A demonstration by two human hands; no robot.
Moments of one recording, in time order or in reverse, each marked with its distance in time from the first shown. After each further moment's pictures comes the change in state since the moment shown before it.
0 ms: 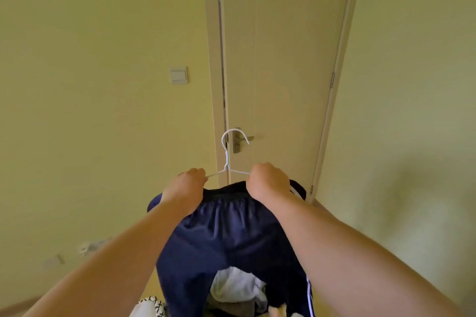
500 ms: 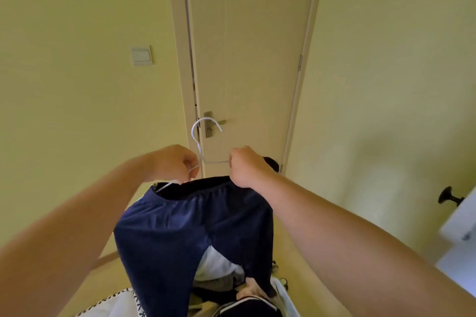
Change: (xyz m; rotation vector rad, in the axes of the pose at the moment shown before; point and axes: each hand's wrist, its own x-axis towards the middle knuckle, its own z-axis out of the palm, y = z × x) left_hand 0.020 0.014 -0.061 -0.367 -0.492 0.200; right_hand -0.016 -0.005 -0.023 0.015 -0.142 -0.068
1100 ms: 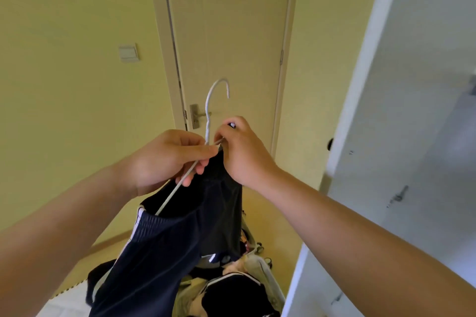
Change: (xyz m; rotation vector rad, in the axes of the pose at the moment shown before) left_hand -0.178 0.178 0.054 -0.696 0.075 0.173; right_hand -0.153 0.051 -0.046 0.208 0.447 -0.388
